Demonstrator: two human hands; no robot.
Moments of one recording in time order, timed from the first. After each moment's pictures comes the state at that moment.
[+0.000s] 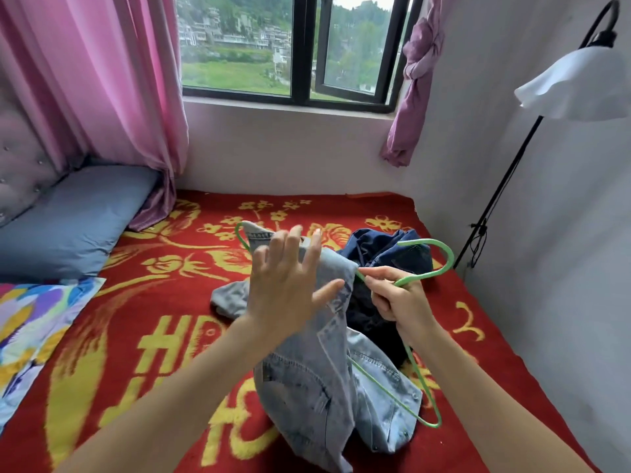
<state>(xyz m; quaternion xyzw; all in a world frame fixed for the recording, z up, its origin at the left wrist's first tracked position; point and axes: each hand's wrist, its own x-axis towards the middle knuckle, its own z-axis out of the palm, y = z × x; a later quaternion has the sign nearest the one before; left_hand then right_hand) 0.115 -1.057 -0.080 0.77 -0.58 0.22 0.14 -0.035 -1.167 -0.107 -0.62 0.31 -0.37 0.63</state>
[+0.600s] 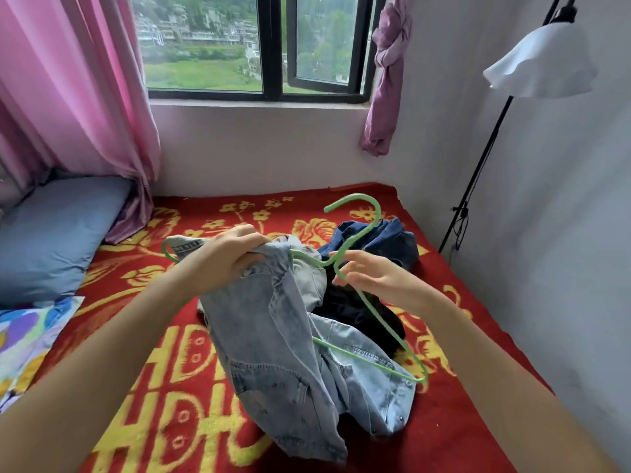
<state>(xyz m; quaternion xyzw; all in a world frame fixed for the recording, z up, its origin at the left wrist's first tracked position) 0.205 -1.077 -0.060 0.59 -0.77 0.04 0.24 -0.051 -1.198 -0.084 -0.82 0.22 -0.14 0.51</state>
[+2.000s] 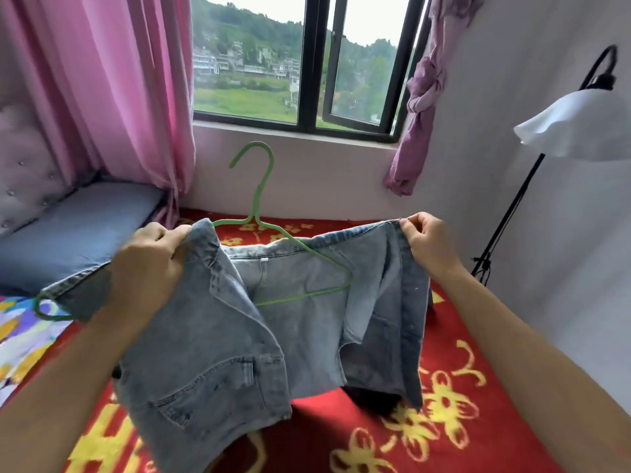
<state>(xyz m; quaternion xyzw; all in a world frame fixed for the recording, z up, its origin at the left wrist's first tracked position) 0.232 -1.040 -0.063 0.78 -0.44 0.32 0.32 -0.031 -1.306 -0.028 -0.79 0.38 -0.41 0.25</state>
